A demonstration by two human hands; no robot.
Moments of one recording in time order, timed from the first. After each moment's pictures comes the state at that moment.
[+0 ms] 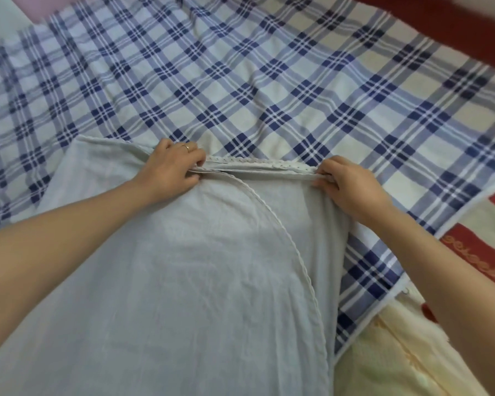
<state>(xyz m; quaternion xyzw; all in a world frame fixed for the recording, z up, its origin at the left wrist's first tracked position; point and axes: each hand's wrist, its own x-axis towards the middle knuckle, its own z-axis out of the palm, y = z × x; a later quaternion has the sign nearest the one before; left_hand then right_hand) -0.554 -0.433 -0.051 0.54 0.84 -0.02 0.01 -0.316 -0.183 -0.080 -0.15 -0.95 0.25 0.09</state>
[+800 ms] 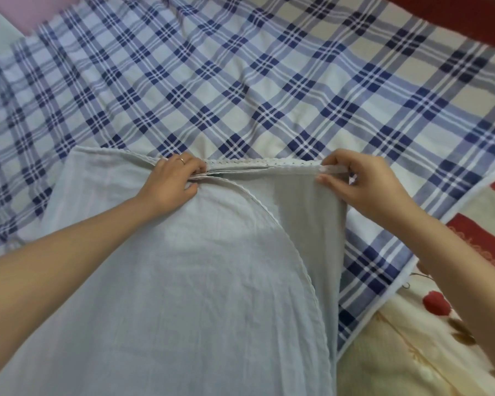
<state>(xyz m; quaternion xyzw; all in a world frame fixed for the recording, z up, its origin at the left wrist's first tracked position) -0.547 -0.433 -0.069 0.49 0.87 0.01 0.06 -0.292 -0.188 -0.042 -0.19 -0.88 0.41 0.12</state>
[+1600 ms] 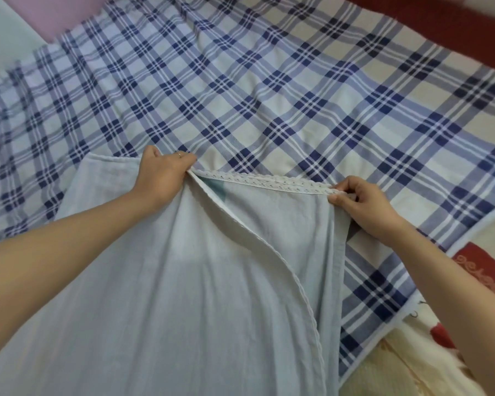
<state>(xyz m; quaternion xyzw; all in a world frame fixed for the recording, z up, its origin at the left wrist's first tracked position) -0.572 -0.430 -0.042 0.45 0.89 -0.04 -0.07 -0.310 -0.166 -0.091 -0.31 -0.78 0.54 0.04</state>
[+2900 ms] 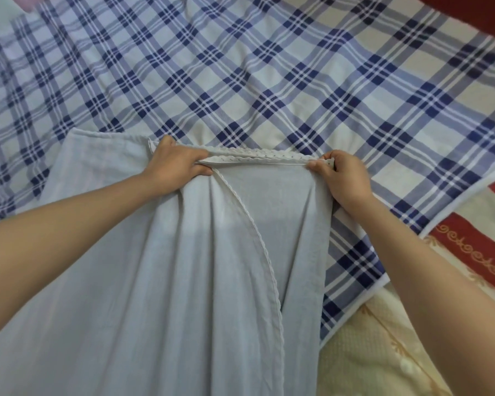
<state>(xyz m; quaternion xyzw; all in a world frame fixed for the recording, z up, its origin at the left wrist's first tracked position) -0.526 -0.405 -0.044 0.44 0.89 -0.03 0.08 -0.321 -0.182 -0.097 -0.36 -0.80 0.48 0.08</state>
